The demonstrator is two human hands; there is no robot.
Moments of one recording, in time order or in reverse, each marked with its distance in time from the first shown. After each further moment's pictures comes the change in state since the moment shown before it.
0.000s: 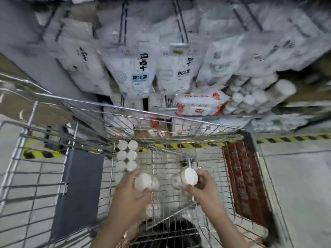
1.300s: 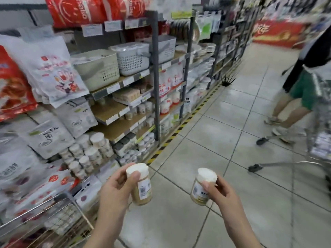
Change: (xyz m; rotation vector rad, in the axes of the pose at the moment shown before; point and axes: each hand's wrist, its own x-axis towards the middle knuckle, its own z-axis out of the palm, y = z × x) left_hand -0.287 0.439 0.272 -0.594 -0.590 0.336; right_hand -0.371 0.070 -0.475 0.604 0.811 -0.390
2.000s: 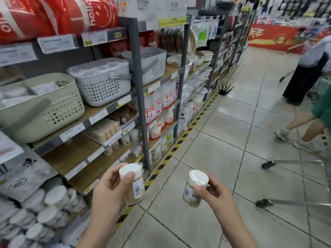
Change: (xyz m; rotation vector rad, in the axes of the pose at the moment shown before) left_hand 0.321 0.031 0.157 0.027 -0.028 0.072; right_hand 0.350 -0.050 -0.004 -0.058 -0.021 -0.012
